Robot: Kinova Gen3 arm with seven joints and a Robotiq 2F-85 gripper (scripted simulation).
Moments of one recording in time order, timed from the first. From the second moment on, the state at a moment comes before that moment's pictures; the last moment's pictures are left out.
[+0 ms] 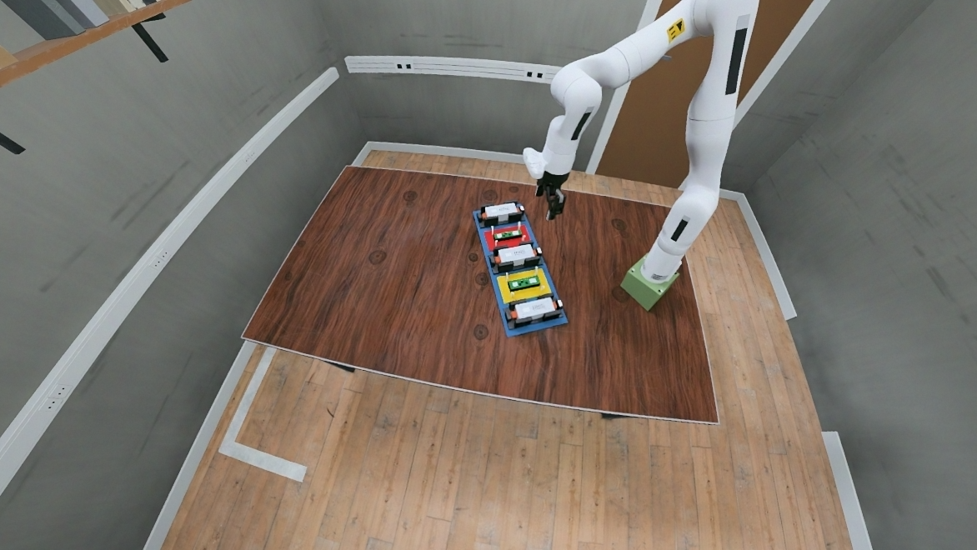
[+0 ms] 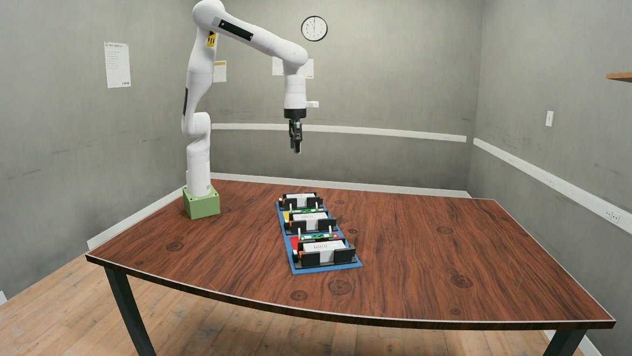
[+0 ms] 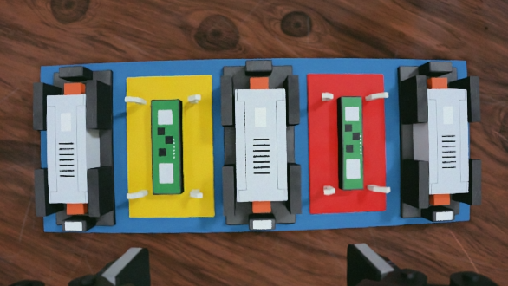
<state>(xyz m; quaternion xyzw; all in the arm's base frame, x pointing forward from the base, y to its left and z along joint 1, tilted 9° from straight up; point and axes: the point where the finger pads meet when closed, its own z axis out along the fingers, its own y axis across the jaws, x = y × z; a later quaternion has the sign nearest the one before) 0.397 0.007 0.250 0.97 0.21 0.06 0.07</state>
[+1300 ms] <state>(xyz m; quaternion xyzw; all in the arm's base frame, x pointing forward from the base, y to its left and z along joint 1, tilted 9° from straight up) 0.412 0.054 0.156 0.97 0.21 0.05 0.06</state>
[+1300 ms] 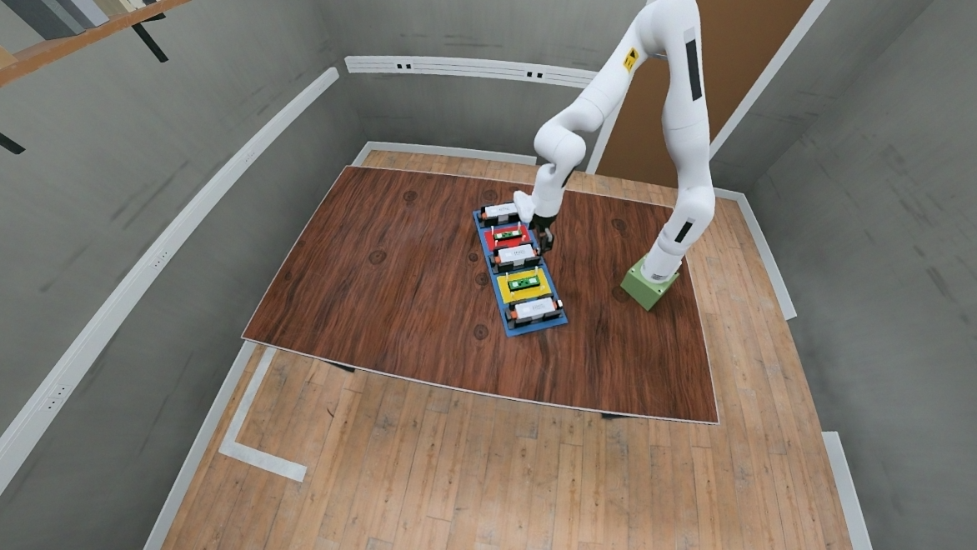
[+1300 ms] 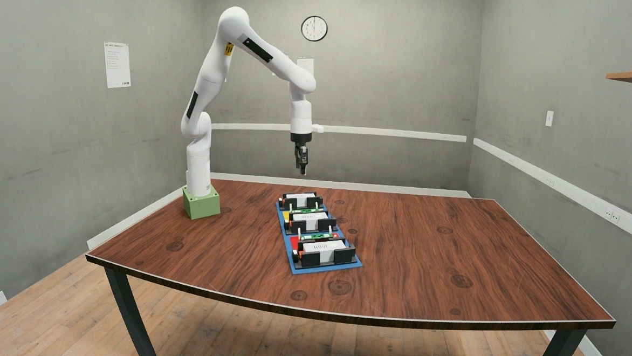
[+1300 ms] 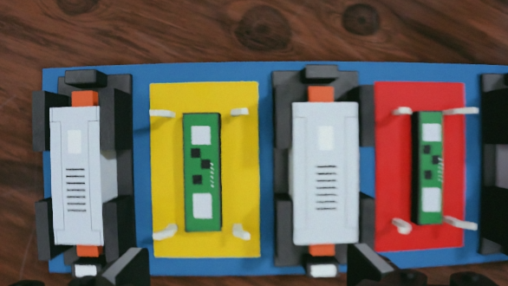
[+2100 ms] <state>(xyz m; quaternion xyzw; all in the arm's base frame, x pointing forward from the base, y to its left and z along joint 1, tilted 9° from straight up) 0.424 0.086 0.090 0.97 0.21 0.05 0.06</state>
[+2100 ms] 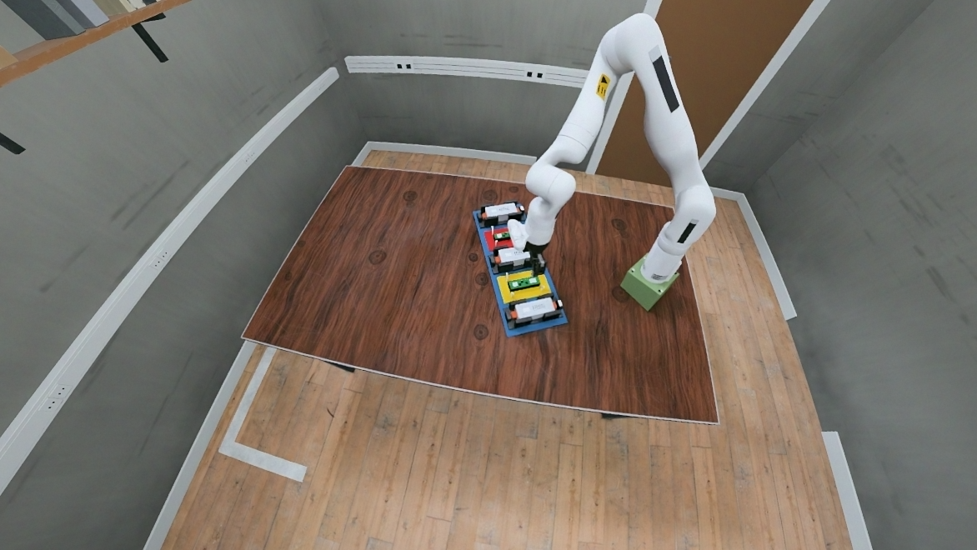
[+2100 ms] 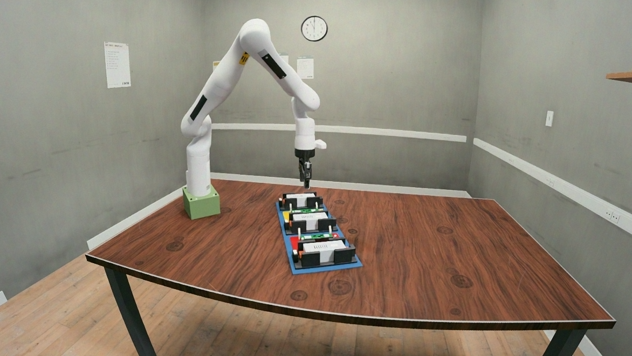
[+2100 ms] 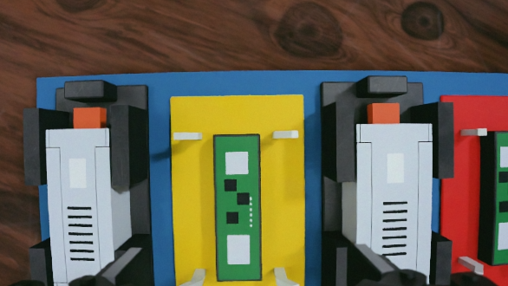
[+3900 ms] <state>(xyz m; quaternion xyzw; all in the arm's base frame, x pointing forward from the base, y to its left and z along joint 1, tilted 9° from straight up) 0.429 0.091 0.060 0.97 0.21 0.05 0.06</state>
